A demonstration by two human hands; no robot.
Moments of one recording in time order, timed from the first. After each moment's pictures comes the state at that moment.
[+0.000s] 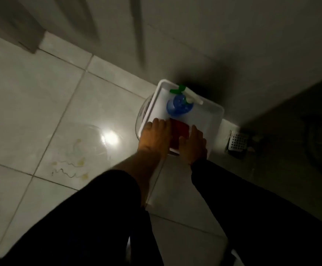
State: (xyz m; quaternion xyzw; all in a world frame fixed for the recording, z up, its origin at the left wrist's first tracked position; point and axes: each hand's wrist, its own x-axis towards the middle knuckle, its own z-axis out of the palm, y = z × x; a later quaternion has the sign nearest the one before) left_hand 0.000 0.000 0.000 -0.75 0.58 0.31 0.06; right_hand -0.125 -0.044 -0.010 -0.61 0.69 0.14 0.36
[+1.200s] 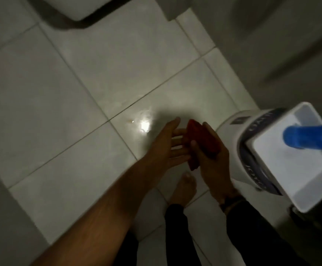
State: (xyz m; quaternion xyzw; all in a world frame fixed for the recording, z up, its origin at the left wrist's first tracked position) left_hand 0.155 0.271 0.013 -0.53 -0.30 0.55 -0.57; right_hand 0.039 0.171 -0.021 -0.62 0.43 -0.01 0.65
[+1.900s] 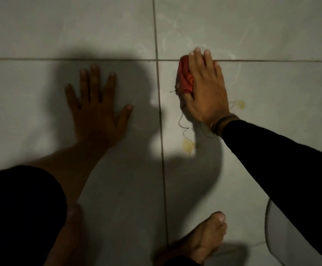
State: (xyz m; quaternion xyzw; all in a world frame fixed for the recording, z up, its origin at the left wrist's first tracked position) left_hand 0.156 0.565 -0.432 -0.99 -0.04 0.08 -0.08; right_hand 0.250 0.286 -0.391 -0.98 -0.13 0.15 0.06
